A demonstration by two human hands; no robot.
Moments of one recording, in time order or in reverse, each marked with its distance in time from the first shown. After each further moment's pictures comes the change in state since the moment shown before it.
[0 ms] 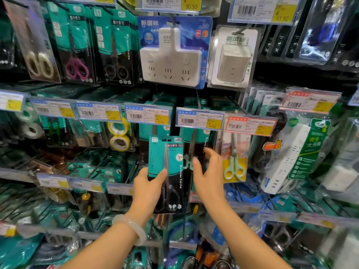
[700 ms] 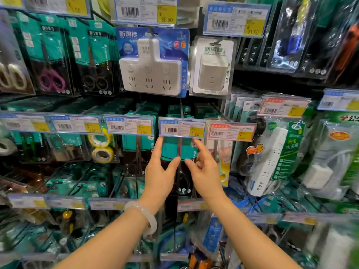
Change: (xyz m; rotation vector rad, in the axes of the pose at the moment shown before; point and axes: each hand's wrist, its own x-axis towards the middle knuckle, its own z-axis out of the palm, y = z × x) left_hand 0.011 0.036 0.052 0.177 -0.185 0.462; right_hand 0.027 -0.003 -0.024 0.263 -0.100 -0.119
